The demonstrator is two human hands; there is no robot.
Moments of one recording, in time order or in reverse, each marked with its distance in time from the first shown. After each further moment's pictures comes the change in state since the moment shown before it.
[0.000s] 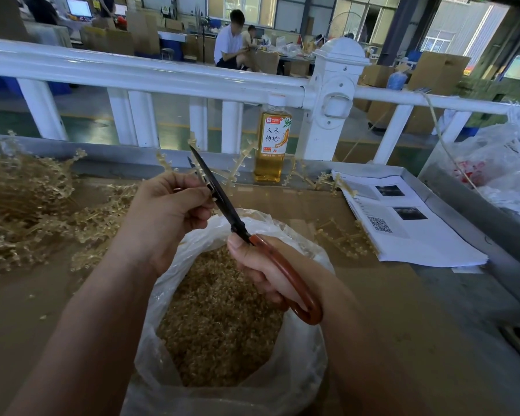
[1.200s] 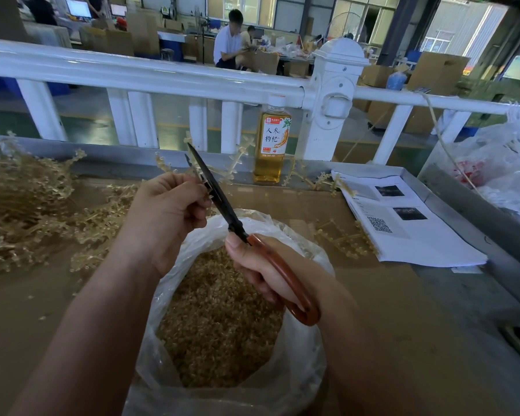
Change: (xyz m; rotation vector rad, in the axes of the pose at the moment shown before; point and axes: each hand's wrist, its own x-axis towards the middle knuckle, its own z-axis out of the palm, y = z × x) left_hand -0.001 0.003 0.004 -0.057 0.016 -0.006; right_hand -0.006 -0.021 -0.001 -0.022 0.008 0.003
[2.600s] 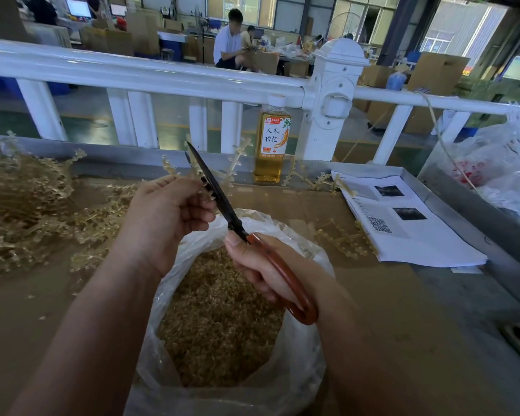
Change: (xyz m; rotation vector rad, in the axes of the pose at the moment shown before) left_hand 0.000 -0.003 -0.003 0.019 0.007 -0.015; right_hand 0.009 0.022 0.004 0.024 0.008 -0.040
